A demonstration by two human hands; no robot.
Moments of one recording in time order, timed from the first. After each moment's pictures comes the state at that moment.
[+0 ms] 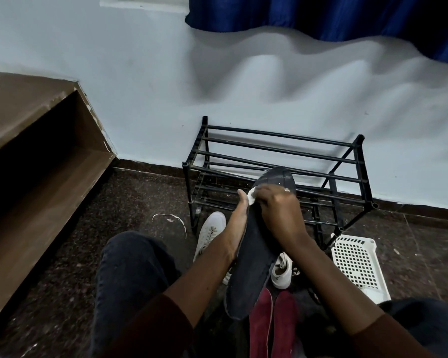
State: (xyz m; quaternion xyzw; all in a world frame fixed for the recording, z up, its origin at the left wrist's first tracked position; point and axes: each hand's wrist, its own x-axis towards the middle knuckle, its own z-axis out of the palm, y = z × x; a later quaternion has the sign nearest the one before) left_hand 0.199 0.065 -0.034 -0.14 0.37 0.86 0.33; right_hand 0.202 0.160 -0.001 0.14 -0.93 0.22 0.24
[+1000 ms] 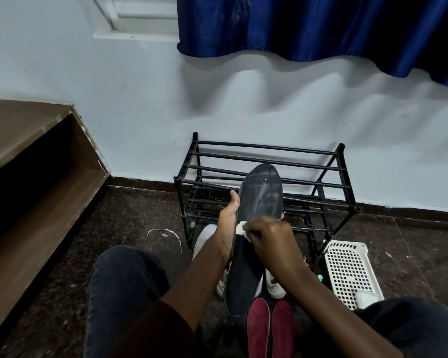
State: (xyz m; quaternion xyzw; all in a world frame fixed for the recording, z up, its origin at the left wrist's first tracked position) left_hand 0.194 0.072 -0.011 -0.10 0.37 0.88 0.28; right_hand 0.258 0.164 0.008 0.12 -0.93 0.29 0.21
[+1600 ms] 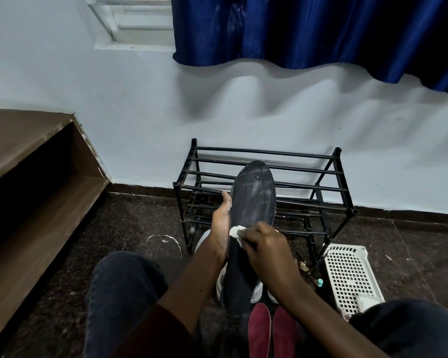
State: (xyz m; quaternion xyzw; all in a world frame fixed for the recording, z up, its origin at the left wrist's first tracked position) left_hand 0.200 0.069 0.008 -0.06 0.33 0.90 0.28; right_hand 0.272 0.156 0.007 0.11 -0.93 0.29 0.22
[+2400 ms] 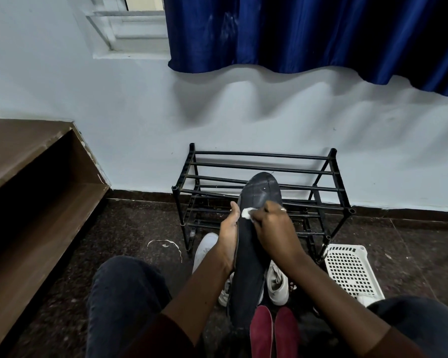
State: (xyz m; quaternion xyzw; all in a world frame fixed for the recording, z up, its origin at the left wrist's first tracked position) left_hand 0.214 0.080 -0.005 -0.08 0.33 0.88 0.32; right_hand 0.234 0.180 0.011 0.08 -0.95 0.20 0.25
